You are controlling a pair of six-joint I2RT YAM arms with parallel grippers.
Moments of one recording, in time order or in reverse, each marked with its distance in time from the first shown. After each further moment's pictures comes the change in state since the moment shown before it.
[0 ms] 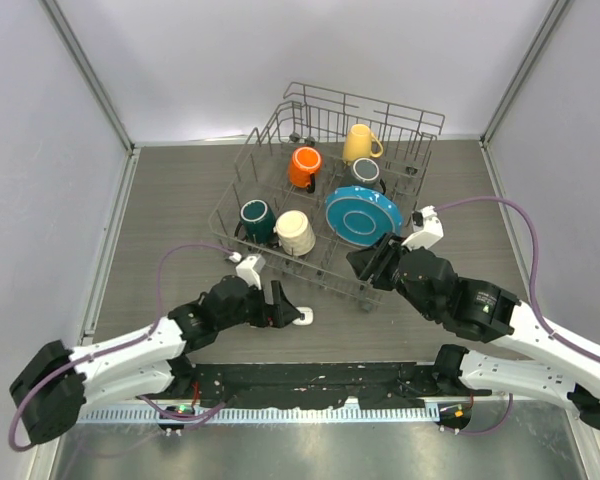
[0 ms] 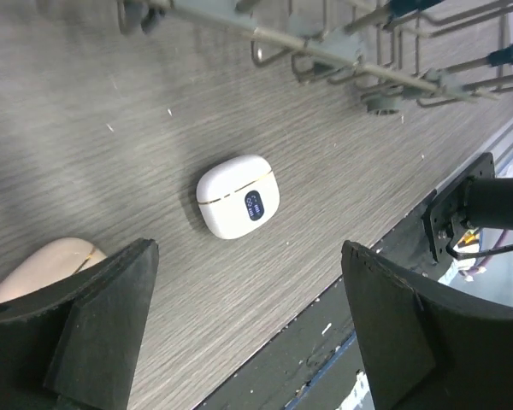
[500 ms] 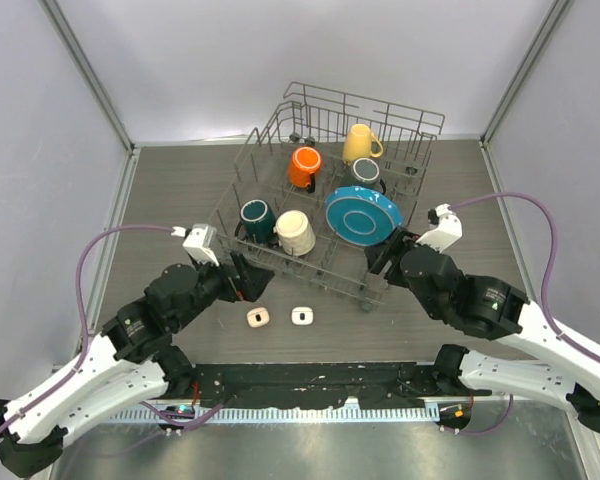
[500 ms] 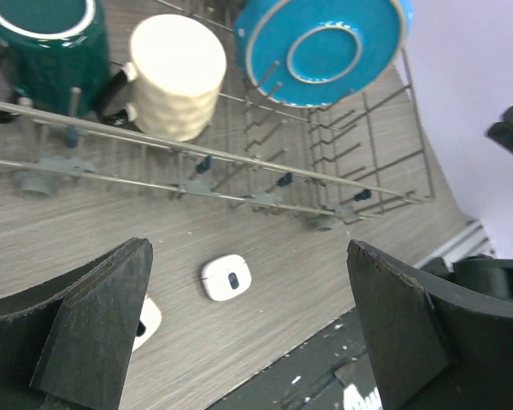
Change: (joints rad) left arm 0.000 -0.404 0.372 -0.502 -0.286 0.120; right arm -0.027 0.002 0.053 -0.178 0.148 -0.003
